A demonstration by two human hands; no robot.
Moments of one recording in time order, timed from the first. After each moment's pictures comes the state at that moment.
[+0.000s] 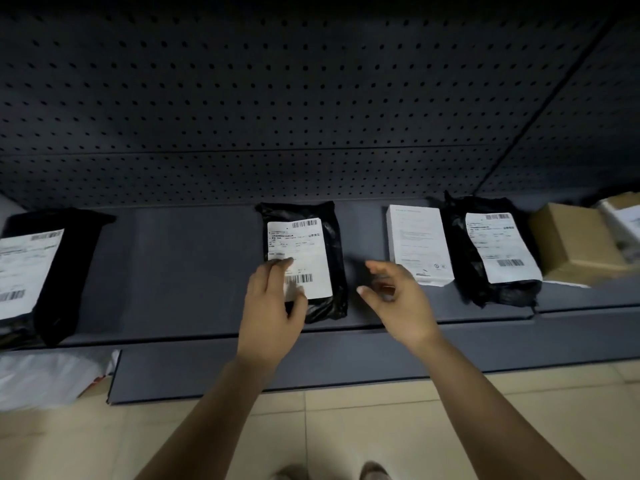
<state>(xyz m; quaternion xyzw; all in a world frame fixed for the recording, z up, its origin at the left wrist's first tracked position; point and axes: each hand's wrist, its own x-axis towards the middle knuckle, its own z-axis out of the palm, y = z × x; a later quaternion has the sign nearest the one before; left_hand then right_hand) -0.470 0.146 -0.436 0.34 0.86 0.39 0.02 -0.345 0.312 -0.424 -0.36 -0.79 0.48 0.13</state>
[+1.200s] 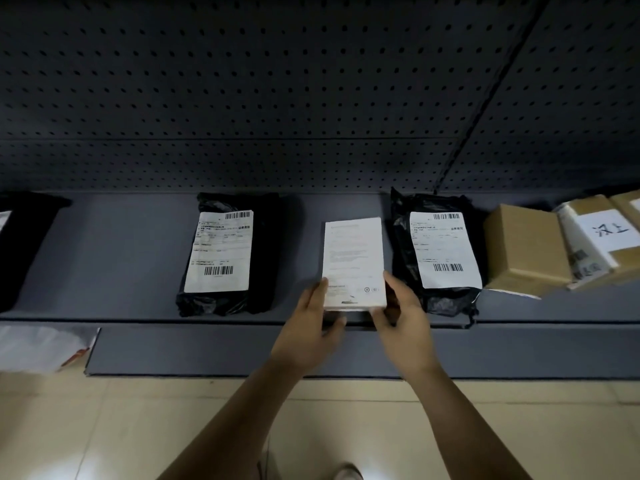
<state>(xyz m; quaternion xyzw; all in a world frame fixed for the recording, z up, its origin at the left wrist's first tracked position) -0.346 0.274 -0.470 0.31 0.84 0.35 0.27 -0.235 0.407 -0.465 -0.36 -0.75 0.54 0.17</state>
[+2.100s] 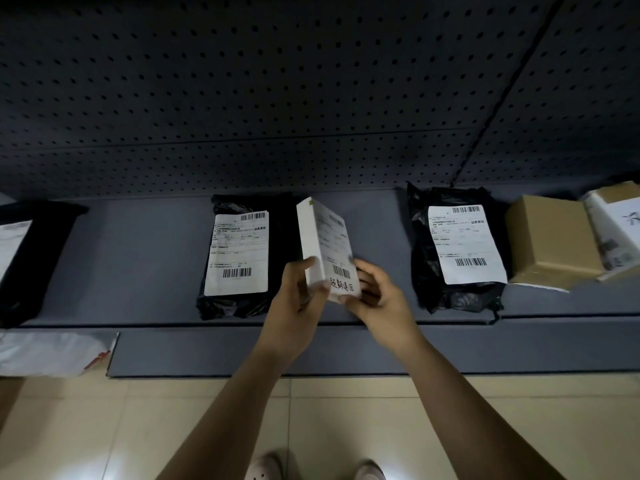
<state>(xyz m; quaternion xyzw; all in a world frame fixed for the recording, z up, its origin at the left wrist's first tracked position) -0.380 0.249 -0.437 0.22 0.76 0.56 0.26 -0.288 0.383 -0.458 -0.30 -0.67 0.67 0.11</state>
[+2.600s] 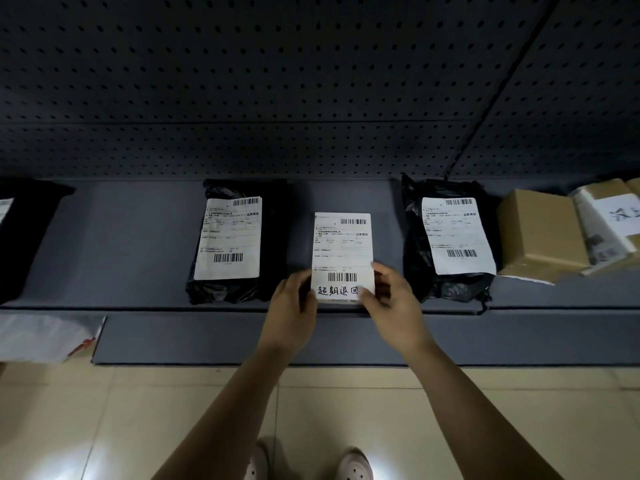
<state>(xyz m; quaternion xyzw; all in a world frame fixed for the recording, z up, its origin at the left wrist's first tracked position) -0.373 0.246 -0.482 0.26 0.84 0.43 0.21 -0.259 0.394 -0.474 -0.35 -0.75 0.54 0.11</state>
